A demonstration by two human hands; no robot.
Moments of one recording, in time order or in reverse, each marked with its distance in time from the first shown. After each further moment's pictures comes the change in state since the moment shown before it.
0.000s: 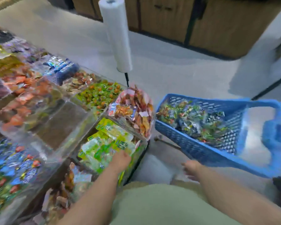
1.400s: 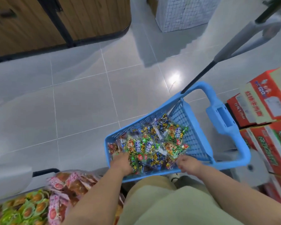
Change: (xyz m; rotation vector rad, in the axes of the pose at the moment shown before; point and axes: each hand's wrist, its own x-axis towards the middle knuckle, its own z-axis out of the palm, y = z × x) left_hand 0.246 0.305 0.052 1.099 -0.424 0.611; right_hand 0.084 -0.062 -0.138 0.388 0.063 0.170
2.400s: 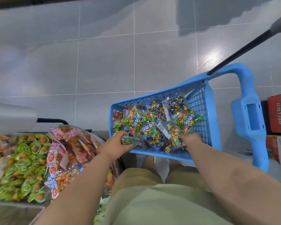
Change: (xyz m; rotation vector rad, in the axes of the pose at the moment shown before) left_hand -0.051 0.007 0.029 -0.583 0.198 -0.181; right_hand 0.111 0.003 -0.021 0.028 0.277 0.328
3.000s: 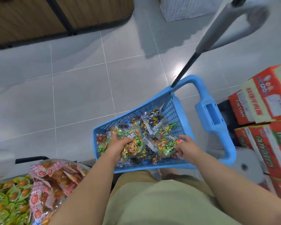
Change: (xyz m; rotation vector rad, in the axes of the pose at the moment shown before) left_hand 0.037 0.083 0.005 -0.873 -0.124 -0.133; right_hand -0.066 0.039 -0.061 0.677 -0.213 -0.214
